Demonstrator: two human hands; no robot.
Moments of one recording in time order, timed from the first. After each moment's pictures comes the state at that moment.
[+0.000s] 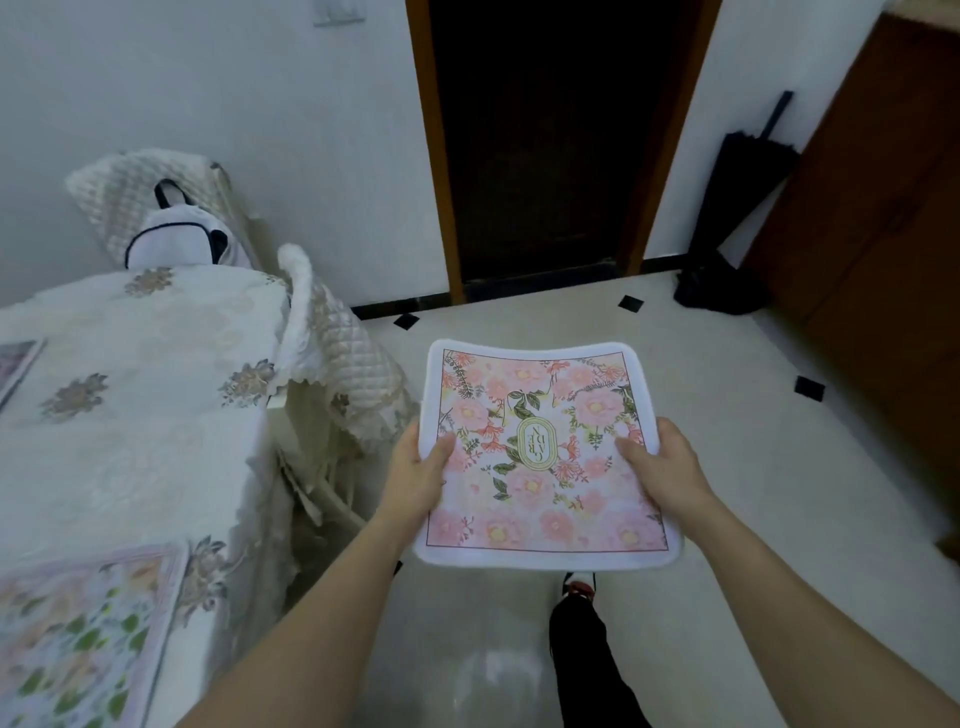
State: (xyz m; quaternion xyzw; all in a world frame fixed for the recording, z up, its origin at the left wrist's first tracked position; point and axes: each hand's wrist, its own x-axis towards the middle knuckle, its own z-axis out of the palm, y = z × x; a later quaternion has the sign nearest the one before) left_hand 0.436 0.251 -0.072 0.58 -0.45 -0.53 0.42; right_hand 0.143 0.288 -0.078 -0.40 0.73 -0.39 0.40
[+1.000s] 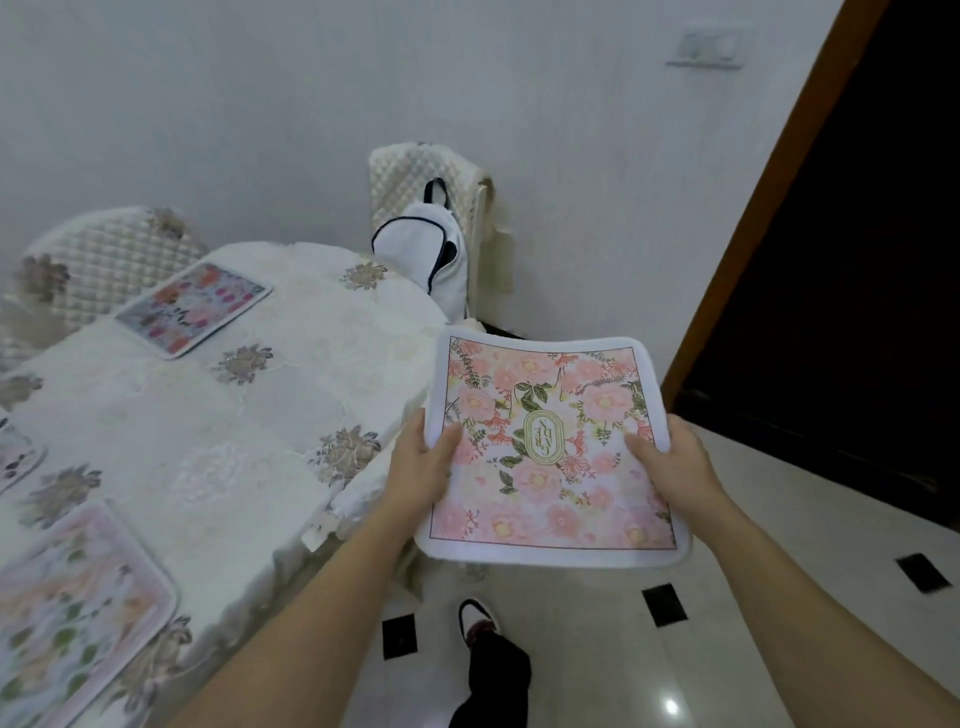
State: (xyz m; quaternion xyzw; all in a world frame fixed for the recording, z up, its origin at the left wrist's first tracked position) left_hand 0.519 -0.079 -0.049 0.73 -0.27 -0.31 0.55; right_hand 0.273 -0.247 -0.063 -0.61 0.52 -0.27 0.54
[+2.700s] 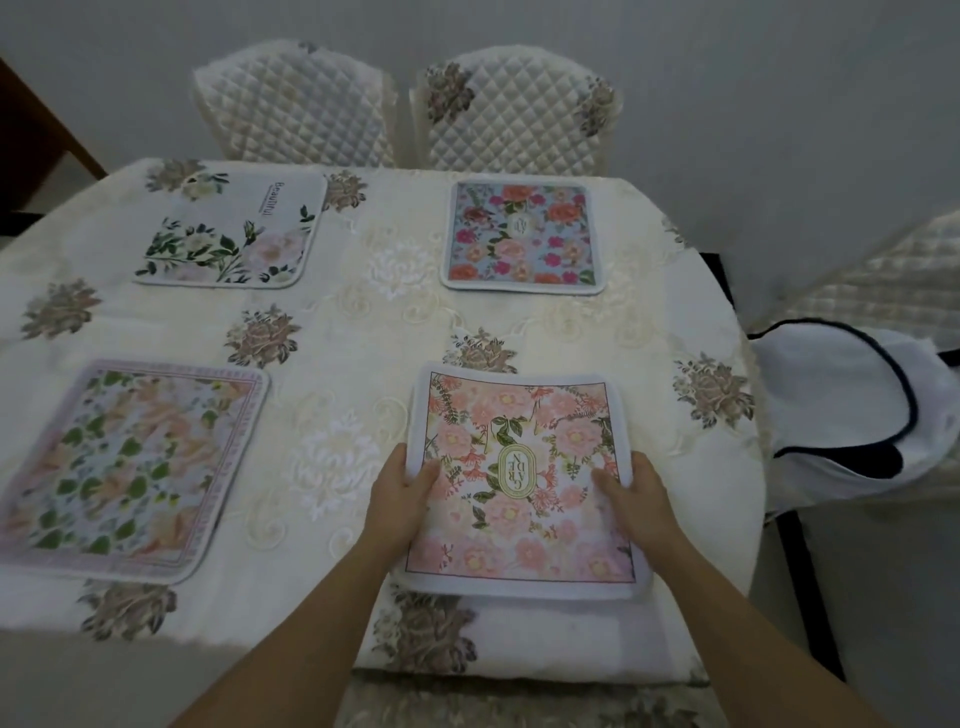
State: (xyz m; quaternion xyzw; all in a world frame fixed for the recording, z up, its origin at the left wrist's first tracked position) left_hand 0.853 -0.096 -0.176 0.80 0.22 -0.07 0.56; right_hand 0.878 -0.384 -0.181 -0.82 0.20 0.14 0.52
